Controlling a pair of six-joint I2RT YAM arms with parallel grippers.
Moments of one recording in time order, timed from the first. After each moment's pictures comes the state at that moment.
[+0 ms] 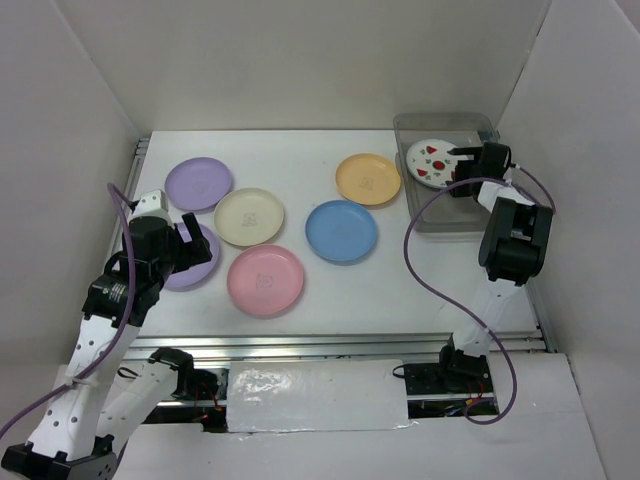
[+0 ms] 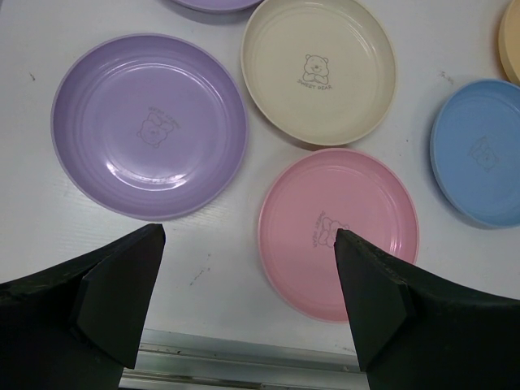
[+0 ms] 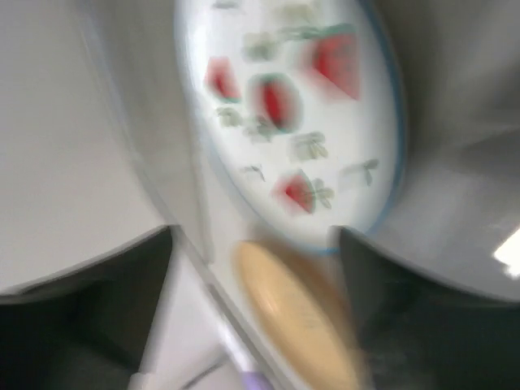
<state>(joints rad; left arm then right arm) -0.22 0.74 0.95 -0.80 -0.25 -0.42 -0.28 2.05 1.40 0.02 -0.15 1.36</state>
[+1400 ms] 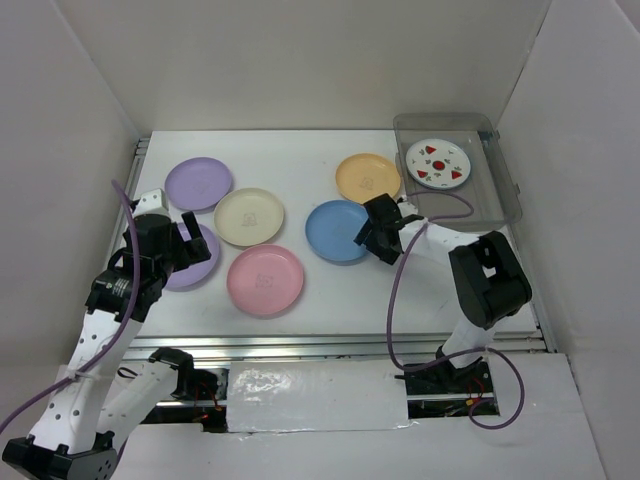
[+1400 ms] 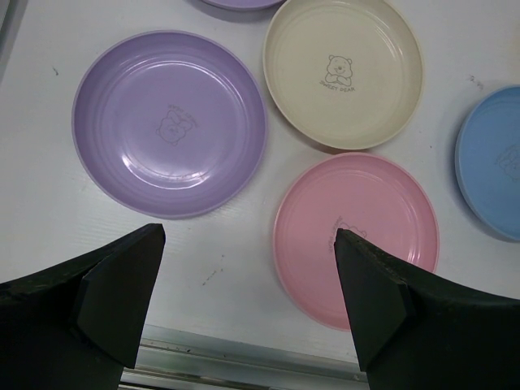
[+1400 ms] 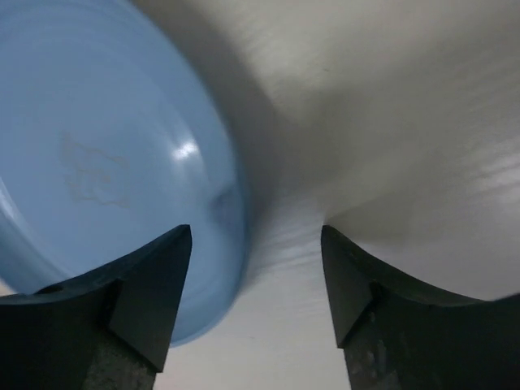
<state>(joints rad) -0.22 0.77 0.95 -0.80 -0.30 -0.43 0.44 1.68 0.95 -0.32 0.24 0.98</state>
